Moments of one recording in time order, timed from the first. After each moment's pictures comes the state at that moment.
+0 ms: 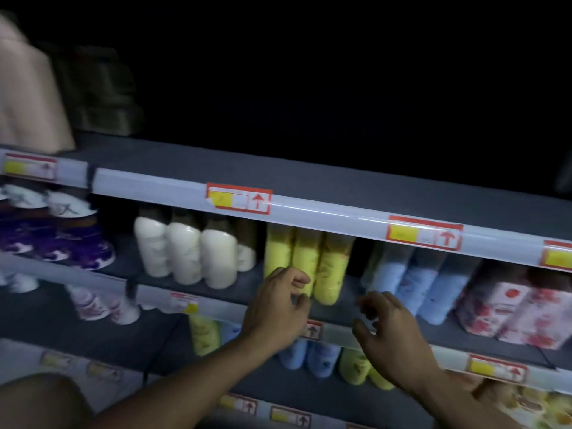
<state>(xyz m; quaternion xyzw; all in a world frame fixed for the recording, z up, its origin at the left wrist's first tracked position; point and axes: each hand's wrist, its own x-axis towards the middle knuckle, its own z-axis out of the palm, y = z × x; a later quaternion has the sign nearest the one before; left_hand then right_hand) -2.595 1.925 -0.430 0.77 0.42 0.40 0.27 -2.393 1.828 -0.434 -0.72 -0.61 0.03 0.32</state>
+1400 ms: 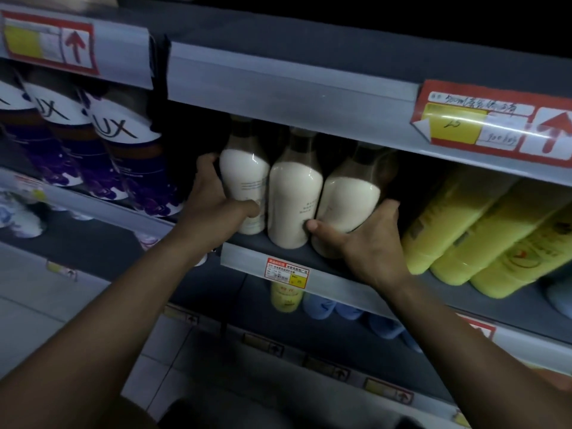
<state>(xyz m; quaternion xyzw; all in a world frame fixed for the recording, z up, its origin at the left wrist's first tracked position) -2.844 2.121 -0.444 0.60 0.57 0.41 0.38 -2.607 2.065 -0.478 -0.71 -0.50 0.19 0.45</state>
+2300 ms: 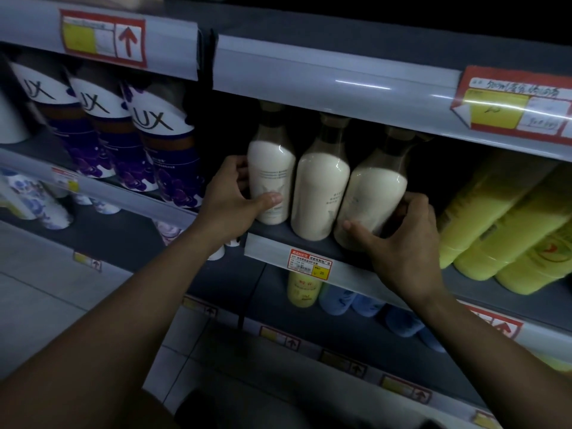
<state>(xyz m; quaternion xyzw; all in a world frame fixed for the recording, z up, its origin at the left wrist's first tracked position) -2.866 2.133 -0.468 0.64 0.52 0.43 0.37 -2.611 2.037 -0.477 -0.71 -0.54 0.08 0.44</state>
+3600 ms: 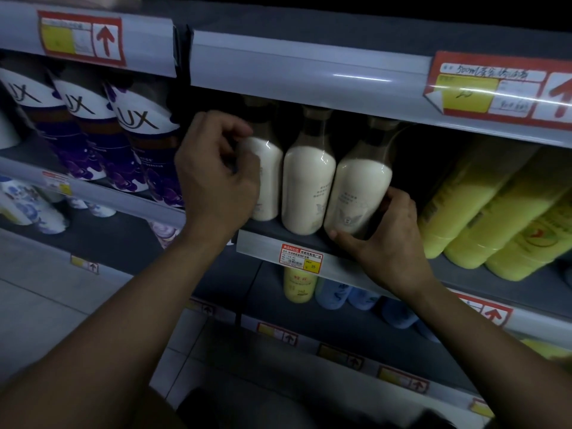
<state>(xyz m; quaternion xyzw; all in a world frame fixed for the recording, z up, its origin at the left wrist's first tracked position) -2.843 2.103 -0.424 0.67 0.43 0.61 0.05 -2.607 2.036 -0.484 -0.70 -0.58 0.10 0.41</state>
